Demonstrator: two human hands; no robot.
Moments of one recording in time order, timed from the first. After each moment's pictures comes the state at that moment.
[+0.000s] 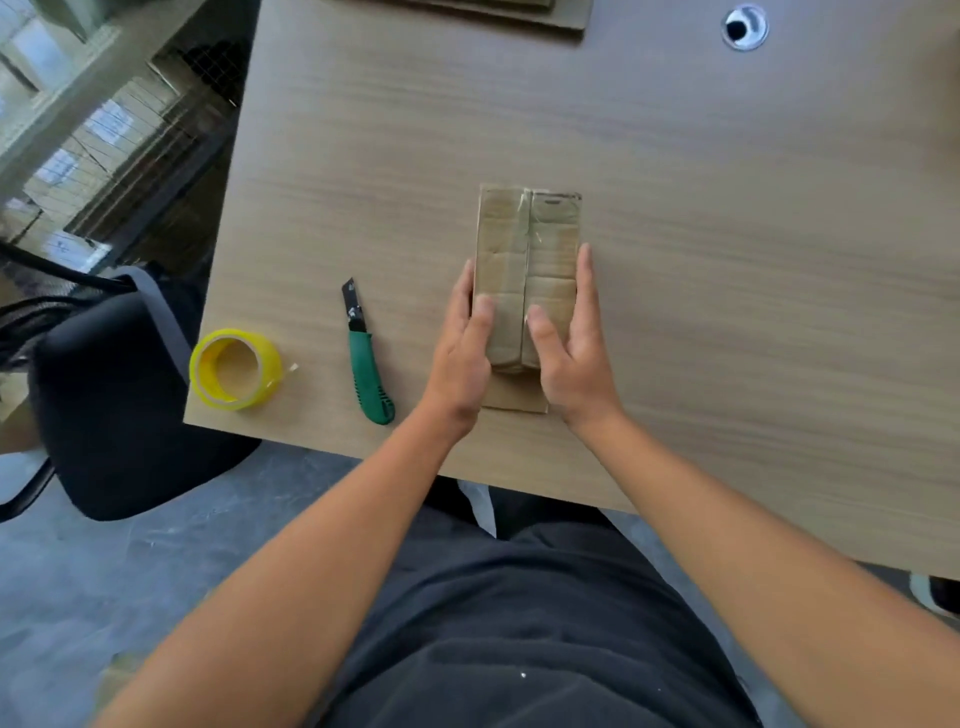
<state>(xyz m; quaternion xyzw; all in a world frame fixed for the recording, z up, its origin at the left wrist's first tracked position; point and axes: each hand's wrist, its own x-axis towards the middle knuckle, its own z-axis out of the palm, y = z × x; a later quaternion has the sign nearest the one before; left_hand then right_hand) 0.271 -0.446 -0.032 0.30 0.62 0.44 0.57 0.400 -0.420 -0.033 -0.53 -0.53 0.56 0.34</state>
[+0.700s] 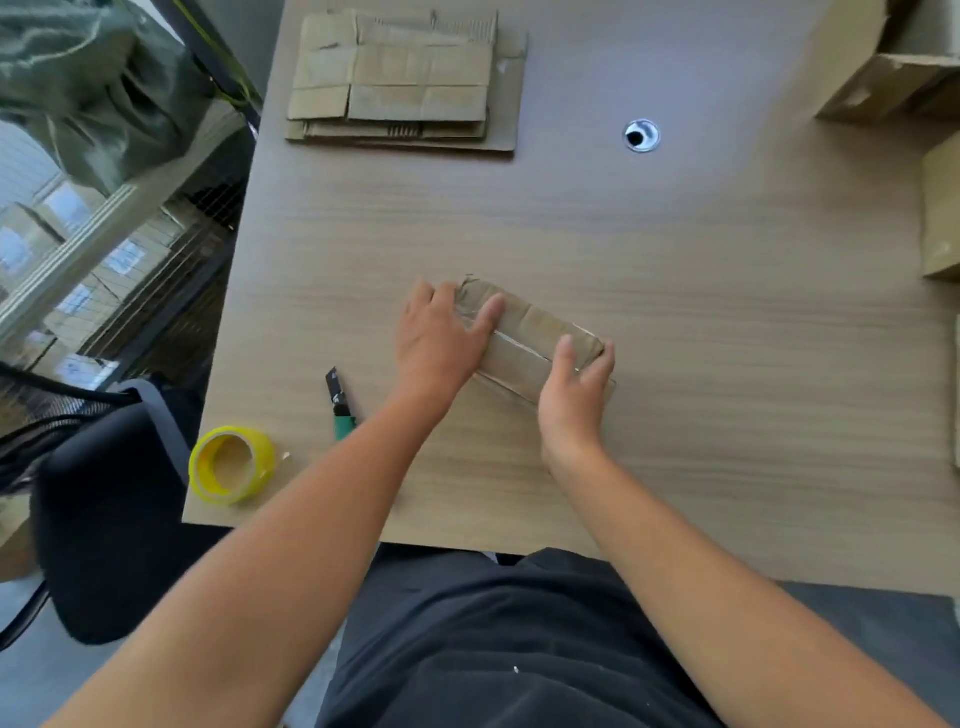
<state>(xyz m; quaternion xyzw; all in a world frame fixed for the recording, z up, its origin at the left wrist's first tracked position) 0.265 -0.349 -0.017 0.54 0.80 0.13 0.23 0.405 -0.392 -0.025 -0.74 -0.25 0.49 0.38</state>
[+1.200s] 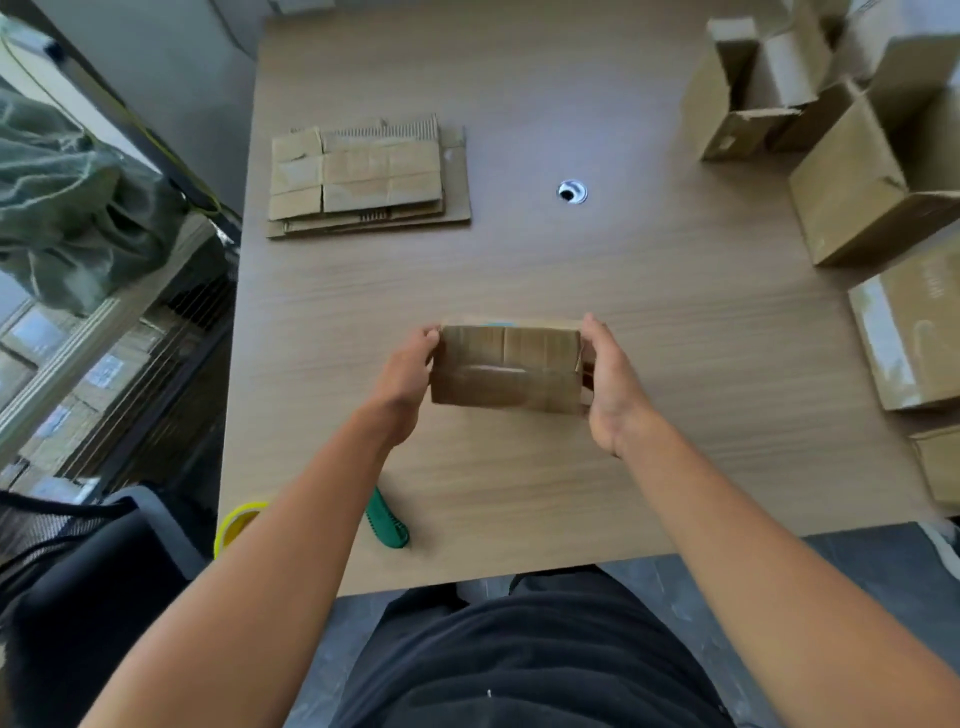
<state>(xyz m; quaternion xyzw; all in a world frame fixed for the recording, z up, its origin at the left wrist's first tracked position) 0.221 -0.353 0.019 0.39 0.63 0.31 0.60 0.444 -0.380 0.038 -0.62 -0.18 0.64 0.42</state>
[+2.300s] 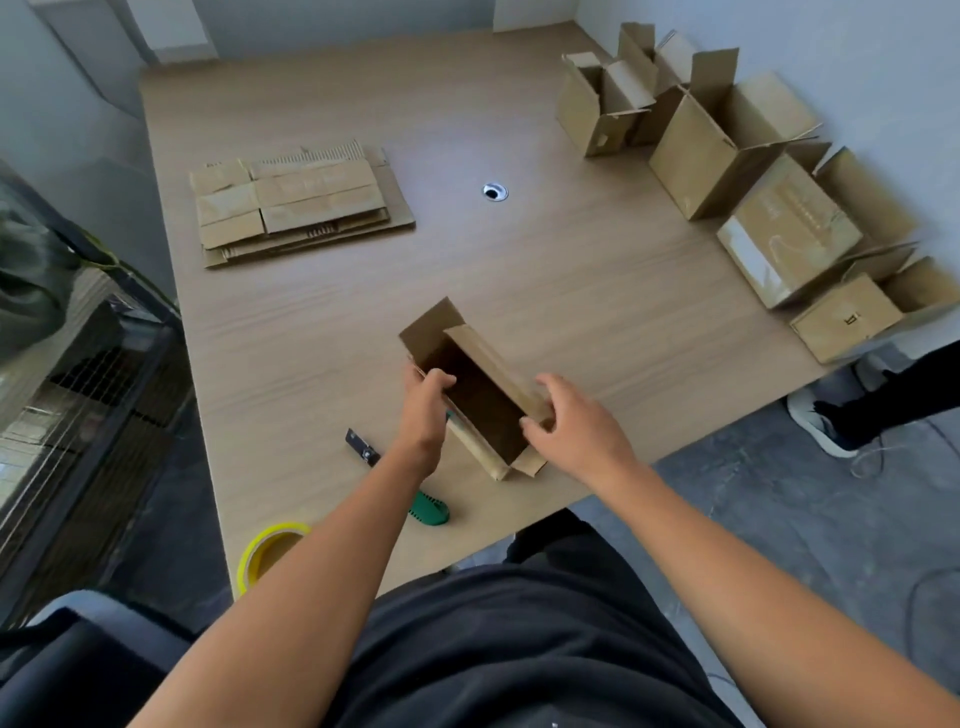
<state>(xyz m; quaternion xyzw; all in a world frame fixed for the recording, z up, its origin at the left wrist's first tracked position) 0.180 -0.421 -0.021 0.35 0.53 0.33 0.70 0.358 -0.518 0.026 -0.78 -0.56 0.23 0.14</state>
